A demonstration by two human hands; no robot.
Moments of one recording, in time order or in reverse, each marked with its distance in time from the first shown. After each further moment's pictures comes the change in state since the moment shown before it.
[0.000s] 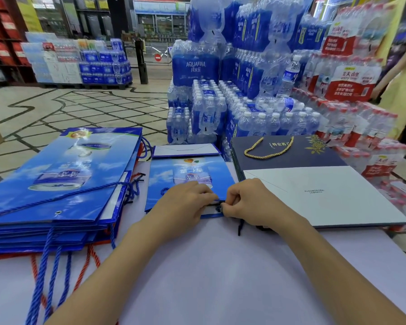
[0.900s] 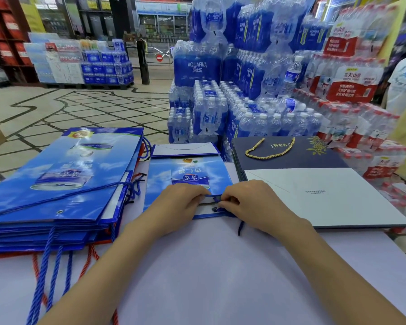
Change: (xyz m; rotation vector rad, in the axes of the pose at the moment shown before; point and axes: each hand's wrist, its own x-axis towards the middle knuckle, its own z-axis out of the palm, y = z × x) left_hand -0.001 -0.006 -0.005 -0.263 -0.079 -0.343; right_hand -0.001 0.001 0.002 -0.403 0.100 -0.268
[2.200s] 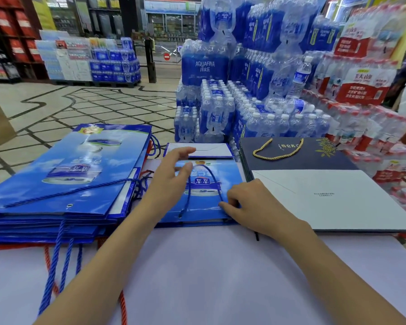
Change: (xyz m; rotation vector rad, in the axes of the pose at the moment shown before) left_hand 0.006 -0.009 -0.020 -0.528 0.442 -0.155; right_hand 0.007 -0.005 0.012 -0.060 -0.051 -0.015
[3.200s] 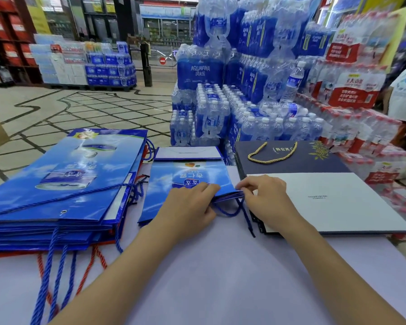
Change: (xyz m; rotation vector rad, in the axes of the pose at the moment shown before) left_hand -0.024 0.002 0.035 0.851 -0.192 0.450; right_hand -0.006 0.023 -0.002 0.356 0.237 0.383
